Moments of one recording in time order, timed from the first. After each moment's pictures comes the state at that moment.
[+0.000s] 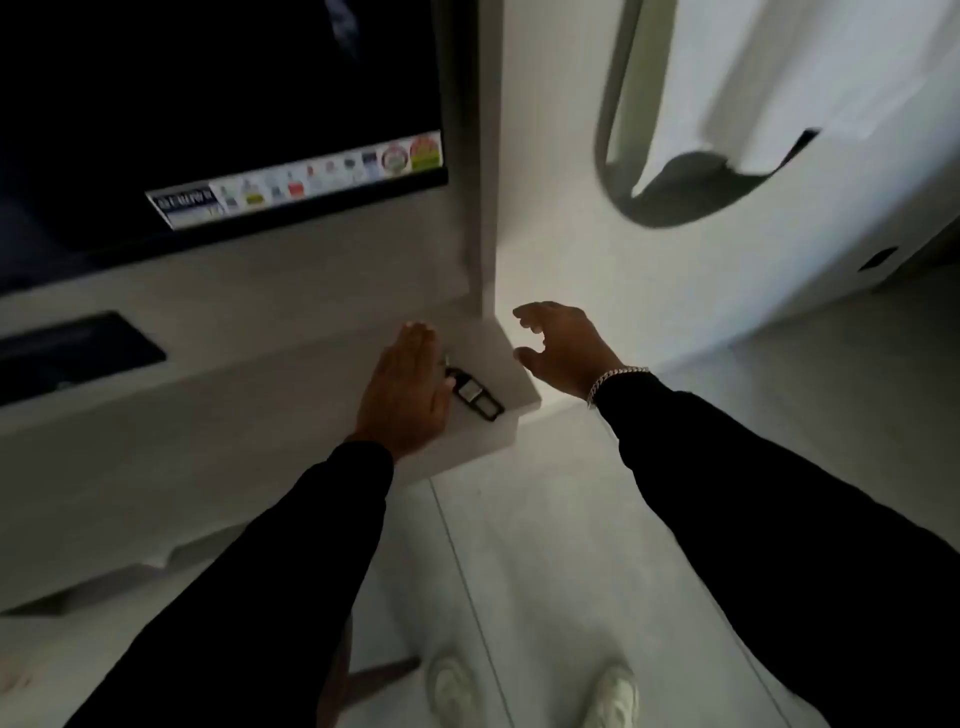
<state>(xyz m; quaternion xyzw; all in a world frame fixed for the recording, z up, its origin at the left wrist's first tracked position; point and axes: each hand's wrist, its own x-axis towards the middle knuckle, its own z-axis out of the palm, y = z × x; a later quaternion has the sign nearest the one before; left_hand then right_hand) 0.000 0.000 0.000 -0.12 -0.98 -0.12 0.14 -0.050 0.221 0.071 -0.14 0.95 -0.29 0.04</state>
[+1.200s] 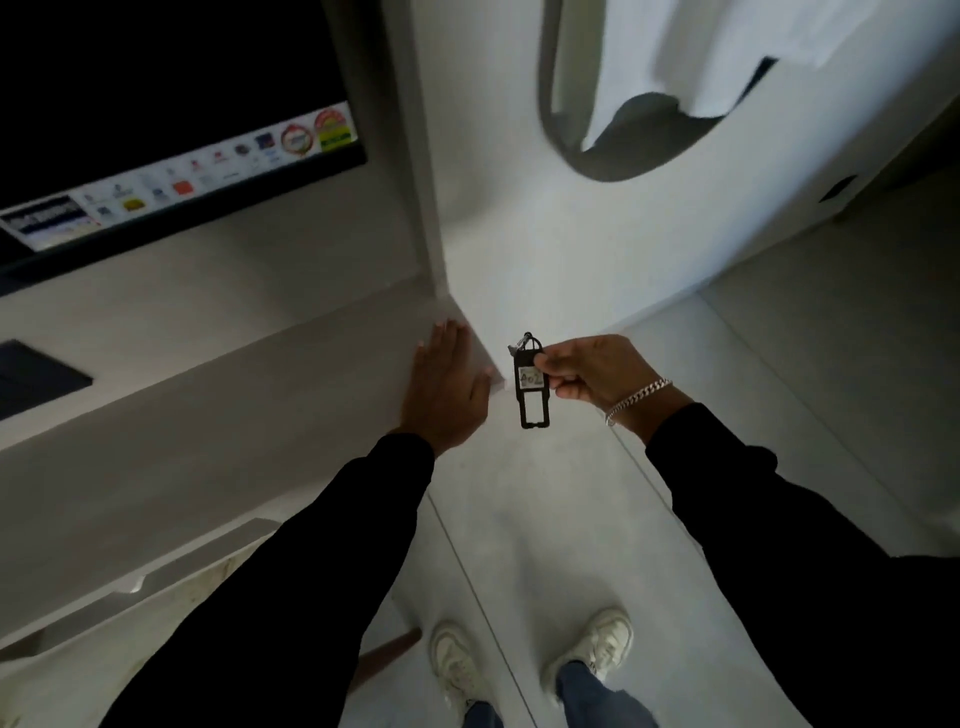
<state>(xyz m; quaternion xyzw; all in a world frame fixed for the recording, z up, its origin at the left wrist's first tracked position) -0.021 0.093 -0.012 -0.13 -0.97 -0.22 0.00 -0.012 0.293 0.074 0.20 0.69 -0.66 0.20</state>
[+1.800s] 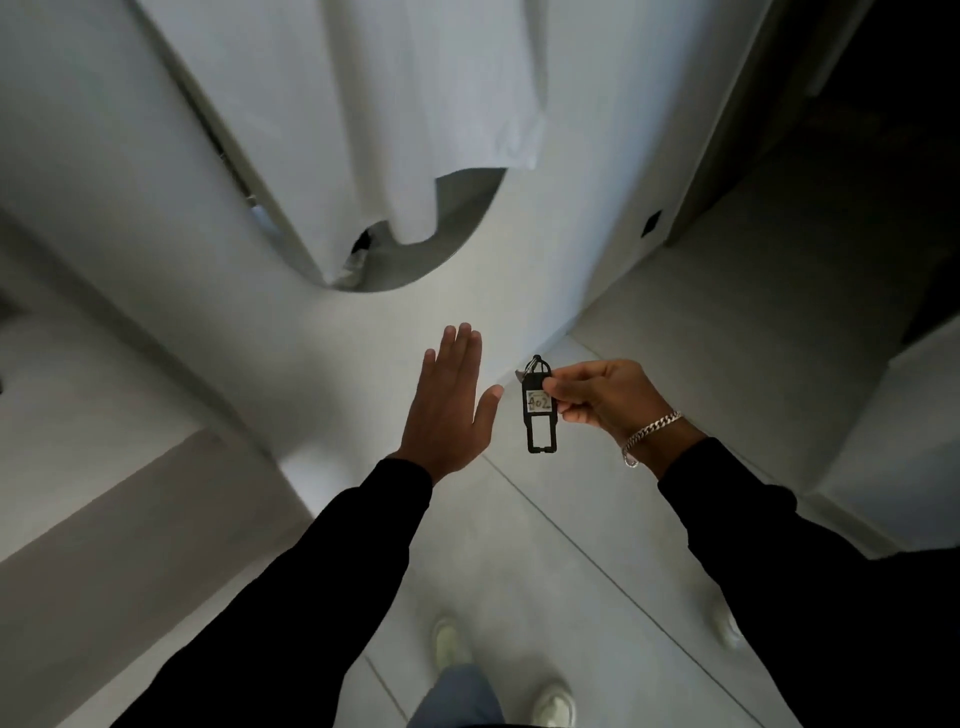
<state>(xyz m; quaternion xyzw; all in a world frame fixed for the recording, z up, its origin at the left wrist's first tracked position) -0.076 0.360 0.046 -0.34 -0.90 -0.26 0.08 -0.001 0.554 0.123 0.26 0.66 -0.71 0.04</state>
